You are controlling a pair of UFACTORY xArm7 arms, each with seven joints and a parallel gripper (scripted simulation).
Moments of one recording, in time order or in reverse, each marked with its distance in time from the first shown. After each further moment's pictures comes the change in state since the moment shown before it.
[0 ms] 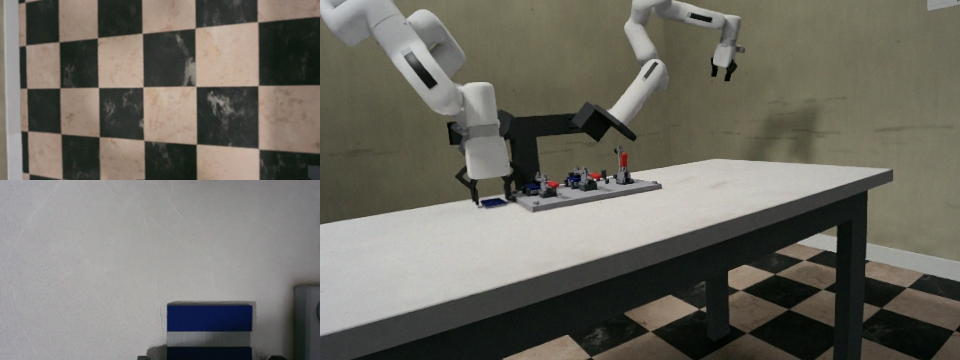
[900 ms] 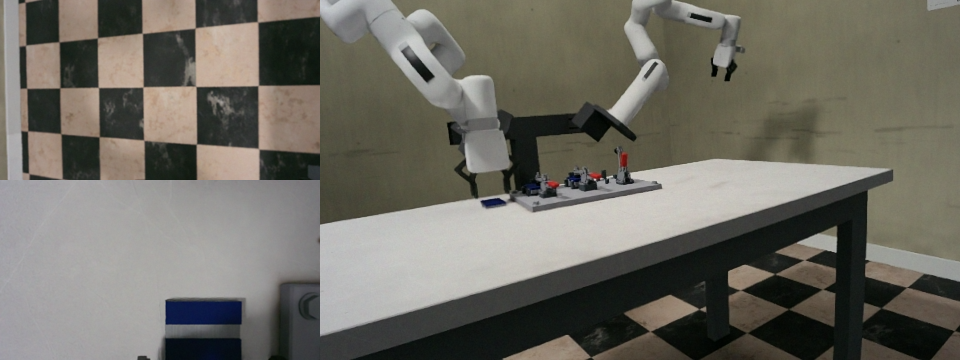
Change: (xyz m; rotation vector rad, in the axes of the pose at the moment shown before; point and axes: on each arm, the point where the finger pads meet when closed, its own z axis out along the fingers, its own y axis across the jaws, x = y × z) left arm 0.000 0.000 0.000 0.000 0.000 0.000; right arm 0.000 0.000 -0.018 0.000 -0.001 0.000
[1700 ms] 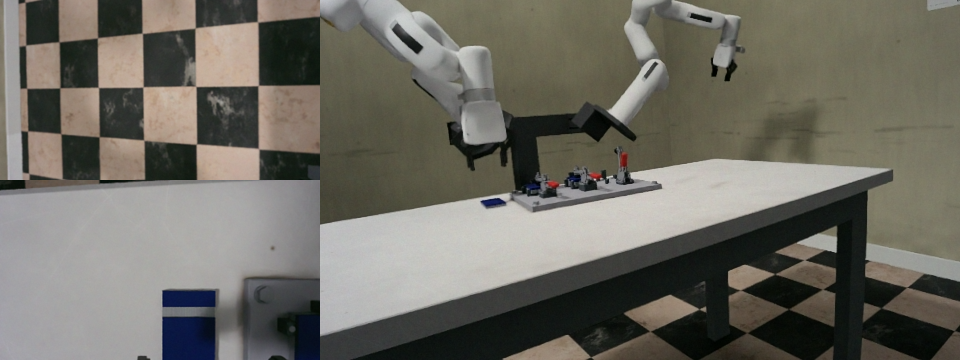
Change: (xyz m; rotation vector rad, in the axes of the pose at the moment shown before) left arm 0.000 0.000 0.000 0.000 0.000 0.000; right arm 0.000 0.000 -0.070 -0.001 -0.001 0.000
